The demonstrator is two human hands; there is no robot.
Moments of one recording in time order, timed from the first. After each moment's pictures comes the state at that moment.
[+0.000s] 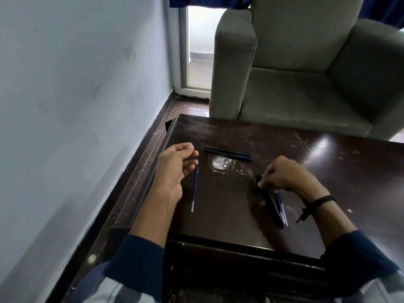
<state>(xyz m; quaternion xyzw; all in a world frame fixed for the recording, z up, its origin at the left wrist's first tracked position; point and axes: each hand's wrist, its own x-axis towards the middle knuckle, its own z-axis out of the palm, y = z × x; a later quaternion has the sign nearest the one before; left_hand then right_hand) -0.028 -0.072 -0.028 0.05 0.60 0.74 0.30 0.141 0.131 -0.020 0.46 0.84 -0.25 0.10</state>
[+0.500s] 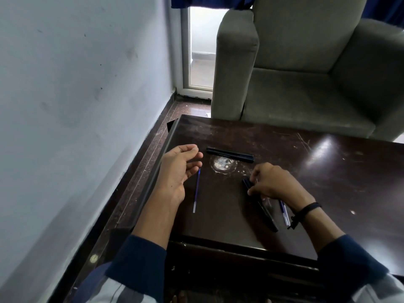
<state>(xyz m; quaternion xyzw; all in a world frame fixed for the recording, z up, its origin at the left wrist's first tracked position) -0.026 -0.073 -0.026 0.07 0.61 0.73 0.31 0.125 0.102 -0.026 0.42 0.87 -0.25 0.11</state>
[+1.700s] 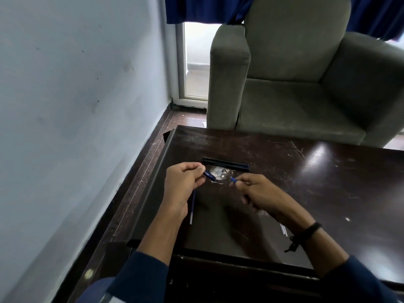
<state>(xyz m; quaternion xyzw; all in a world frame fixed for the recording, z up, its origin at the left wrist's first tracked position) -0.015 -0.058 -0.037 0.09 0.67 0.68 0.28 0.130 0.070 -0.023 0.35 0.78 -0.51 -0.04</state>
